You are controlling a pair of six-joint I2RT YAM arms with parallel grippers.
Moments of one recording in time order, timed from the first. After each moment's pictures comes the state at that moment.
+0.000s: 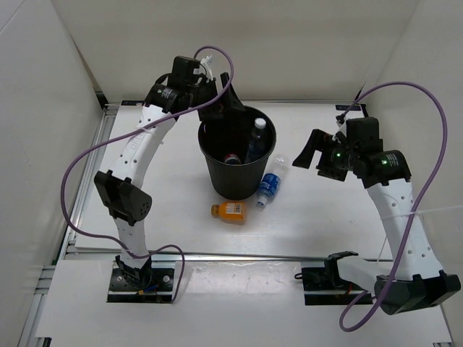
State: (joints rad) left arm -0.43 1.92 2.18 -0.85 0.41 -0.58; right arm 0.22 1.11 1.39 -1.05 -0.28 0.46
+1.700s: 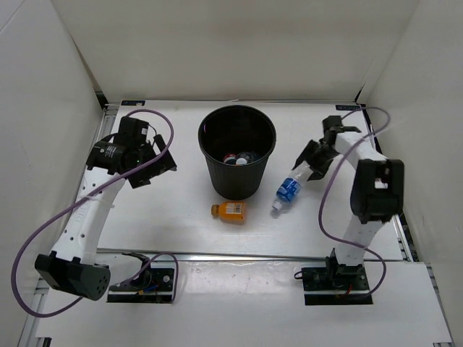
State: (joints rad) left arm -0.25 1.21 1.41 -1.19 -0.05 -0.65; right arm 0.06 1.87 1.35 -0.83 -0.30 0.63
